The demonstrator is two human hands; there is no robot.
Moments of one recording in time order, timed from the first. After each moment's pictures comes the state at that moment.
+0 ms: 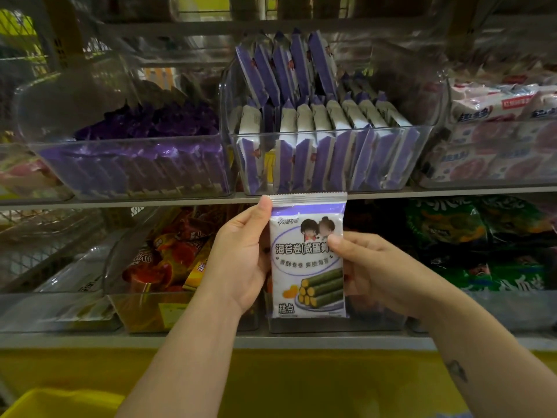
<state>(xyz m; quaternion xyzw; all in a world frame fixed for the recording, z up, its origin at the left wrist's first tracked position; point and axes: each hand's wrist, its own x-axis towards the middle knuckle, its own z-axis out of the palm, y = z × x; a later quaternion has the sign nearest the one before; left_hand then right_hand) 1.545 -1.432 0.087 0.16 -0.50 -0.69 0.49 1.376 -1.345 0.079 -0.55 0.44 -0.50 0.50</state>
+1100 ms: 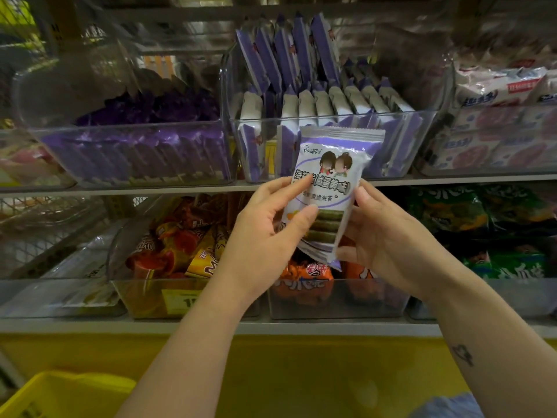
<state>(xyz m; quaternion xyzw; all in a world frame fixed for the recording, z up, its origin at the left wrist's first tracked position) 1.551 -1.415 0.091 0.19 -0.79 -0.36 0.46 1.383 -1.334 0.099 -0.56 0.34 -0.59 0.47</state>
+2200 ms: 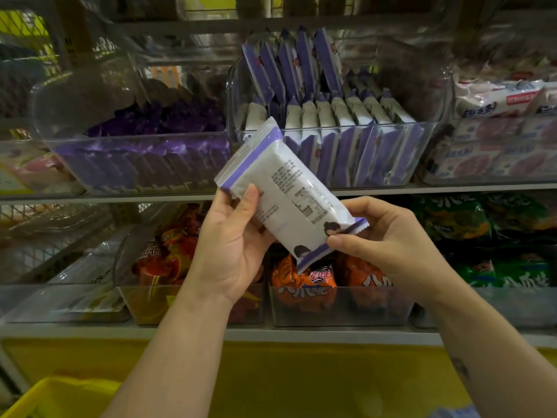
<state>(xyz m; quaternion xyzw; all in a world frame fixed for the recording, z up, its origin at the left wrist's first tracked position) 1.564 -1.432 0.094 0.00 -0.46 -0.72 0.52 1.390 -1.328 0.099 -0.62 0.45 -0.59 0.26</state>
